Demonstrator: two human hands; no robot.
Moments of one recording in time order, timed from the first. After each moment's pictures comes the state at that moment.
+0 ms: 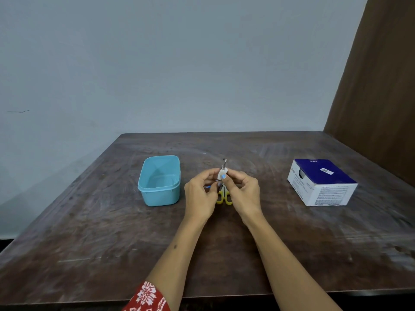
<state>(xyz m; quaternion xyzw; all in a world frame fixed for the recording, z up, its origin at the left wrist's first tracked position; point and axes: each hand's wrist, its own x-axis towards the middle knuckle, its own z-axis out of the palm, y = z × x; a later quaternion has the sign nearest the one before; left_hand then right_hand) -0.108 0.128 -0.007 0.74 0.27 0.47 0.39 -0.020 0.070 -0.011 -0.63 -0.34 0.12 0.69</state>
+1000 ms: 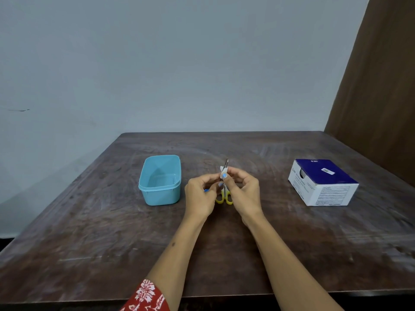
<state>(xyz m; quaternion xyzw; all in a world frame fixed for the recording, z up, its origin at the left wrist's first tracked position) -0.106 0.130 -0.011 0.71 0.28 0.44 0.48 -0.022 0.068 -0.009 -0.61 -0.33 0.14 0.70</state>
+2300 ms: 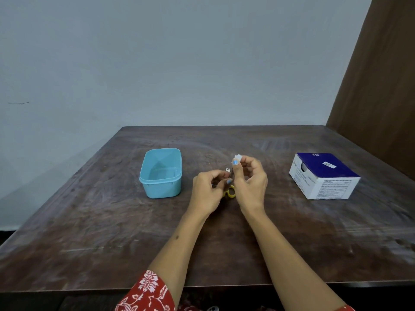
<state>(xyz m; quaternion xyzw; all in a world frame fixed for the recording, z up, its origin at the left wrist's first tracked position) -0.107 0.124 -0.008 0.78 0.27 0.40 0.41 -0.028 0.065 -0.002 -0.60 -0.31 0.00 0.74</state>
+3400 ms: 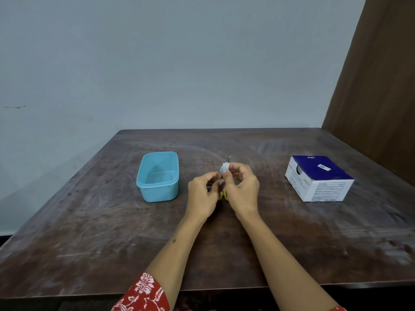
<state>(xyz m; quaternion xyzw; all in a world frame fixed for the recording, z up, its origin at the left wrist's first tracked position) -0.106 0.126 -0.014 0.77 0.27 0.44 0.38 -0.027 0.067 -0.008 -0.64 -0.34 0.01 0.69</state>
